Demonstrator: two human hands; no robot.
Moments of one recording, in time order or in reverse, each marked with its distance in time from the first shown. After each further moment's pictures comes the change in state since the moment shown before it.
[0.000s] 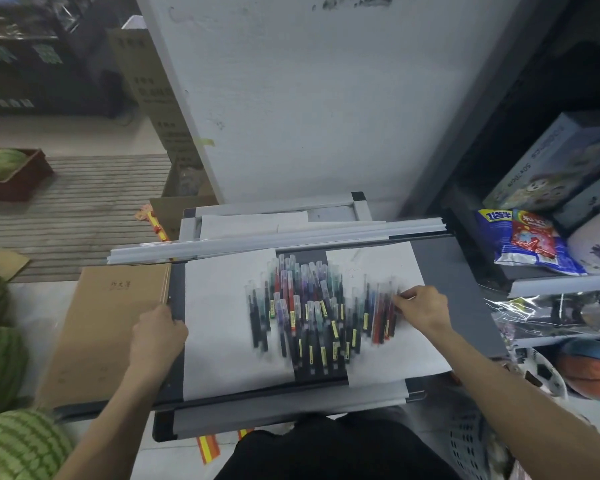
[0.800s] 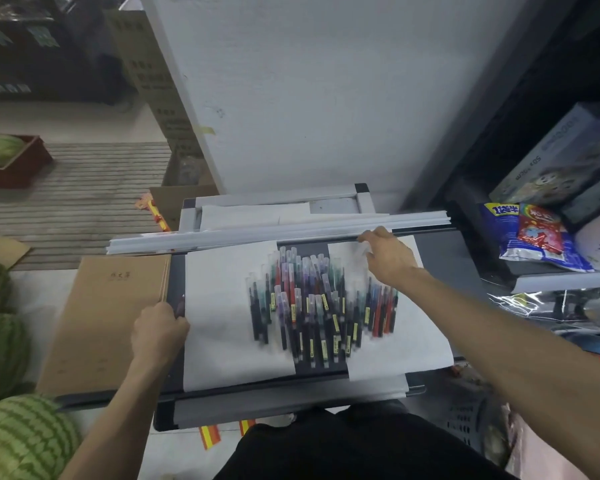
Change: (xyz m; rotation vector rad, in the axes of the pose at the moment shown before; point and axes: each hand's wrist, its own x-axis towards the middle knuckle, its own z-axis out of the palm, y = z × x) left_hand 0.002 -0.002 0.008 0.035 0.035 -0.002; right_hand 0.052 -0.083 0.014 -0.500 -0.050 -0.531
